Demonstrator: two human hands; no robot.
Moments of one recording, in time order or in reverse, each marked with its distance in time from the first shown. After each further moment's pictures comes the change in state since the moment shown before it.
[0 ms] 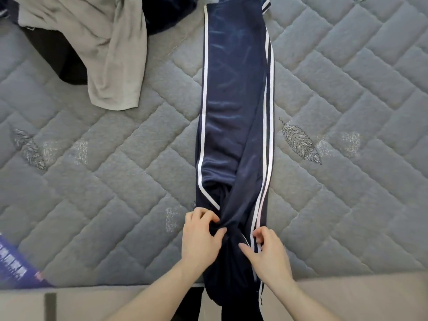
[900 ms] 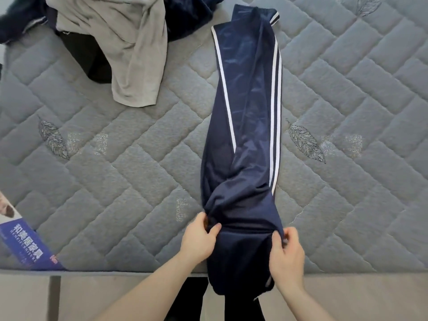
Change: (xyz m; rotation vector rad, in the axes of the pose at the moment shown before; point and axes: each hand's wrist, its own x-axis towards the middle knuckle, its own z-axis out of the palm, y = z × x) left_hand -0.021 -0.025 -0.011 -0.212 -0.163 -0.361; right_hand -0.033 0.000 0.000 0.368 0.380 0.142
